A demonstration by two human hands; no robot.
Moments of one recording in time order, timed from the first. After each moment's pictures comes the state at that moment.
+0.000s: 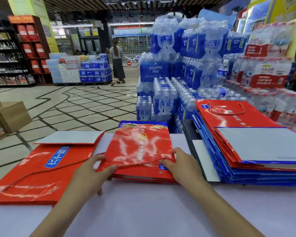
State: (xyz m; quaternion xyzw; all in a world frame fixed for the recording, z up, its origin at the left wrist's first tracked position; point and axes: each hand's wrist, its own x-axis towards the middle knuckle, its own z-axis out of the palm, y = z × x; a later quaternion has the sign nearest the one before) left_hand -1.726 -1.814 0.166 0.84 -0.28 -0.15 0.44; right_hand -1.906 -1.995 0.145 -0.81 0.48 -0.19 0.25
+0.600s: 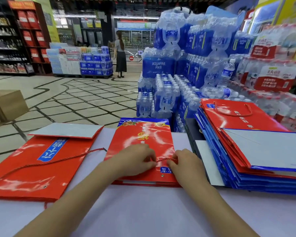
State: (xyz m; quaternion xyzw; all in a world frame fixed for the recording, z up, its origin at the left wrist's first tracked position) left_hand -1.734 -1.921 0.162 0.72 -0.68 -0.07 0.09; right_hand -1.905 -1.999 0.142 -0.87 0.45 -0.17 0.12
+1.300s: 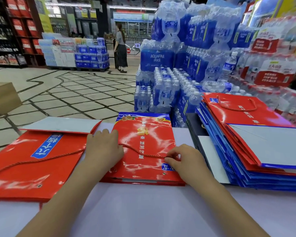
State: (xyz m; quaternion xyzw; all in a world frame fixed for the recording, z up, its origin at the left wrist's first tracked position) left_hand -1.689 -1.894 0.154 0.89 -0.44 0.13 0.04; right_hand -1.903 -2.004 0.141 -0.88 0.39 -0.19 0.20
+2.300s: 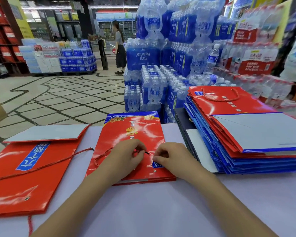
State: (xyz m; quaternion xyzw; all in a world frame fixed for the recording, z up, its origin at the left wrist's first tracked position) left_hand -1.733 -1.917 0.136 0.68 -0.66 -0.01 0.31; right_hand -1.905 -2.006 0.144 -0.88 0.33 -0.17 0.28
